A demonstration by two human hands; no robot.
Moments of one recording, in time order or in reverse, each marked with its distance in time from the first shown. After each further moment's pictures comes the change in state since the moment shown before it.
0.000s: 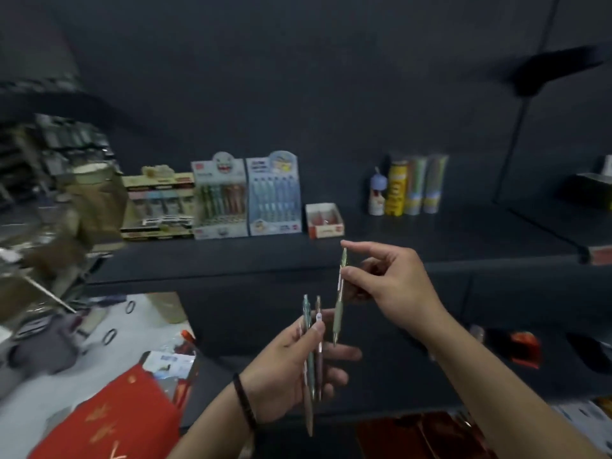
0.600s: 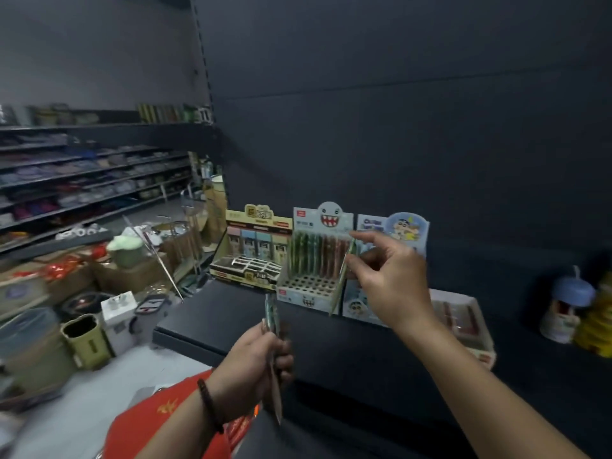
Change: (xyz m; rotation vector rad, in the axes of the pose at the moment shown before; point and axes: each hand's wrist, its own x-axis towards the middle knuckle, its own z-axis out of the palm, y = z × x) left_hand 0.089 0.136 -0.211 -0.196 0.668 0.323; right_hand 0.296 0.019 0.164 -0.094 -0.095 -0.339
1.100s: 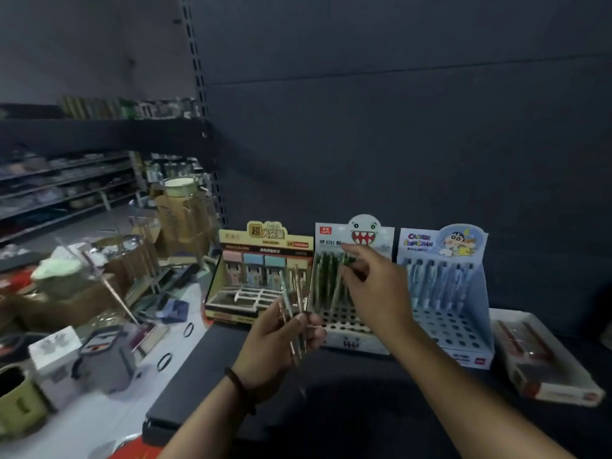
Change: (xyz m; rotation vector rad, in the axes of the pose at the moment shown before) left_hand 0.151 0.066 -0.090 -0.061 -0.279 0.151; right_hand 0.075 0.046 0.152 -0.284 0.121 0.037
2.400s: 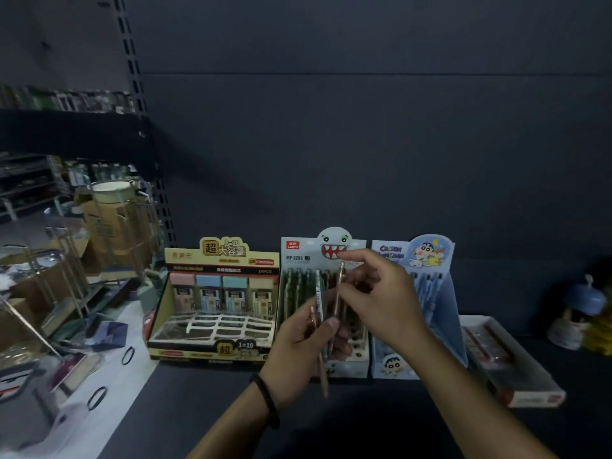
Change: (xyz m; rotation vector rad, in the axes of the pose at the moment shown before) left_hand 0.061 -0.030 0.048 0.194 -0.296 0.082; right_hand 0.018 0.008 -0.034 0.081 -0.023 0.103
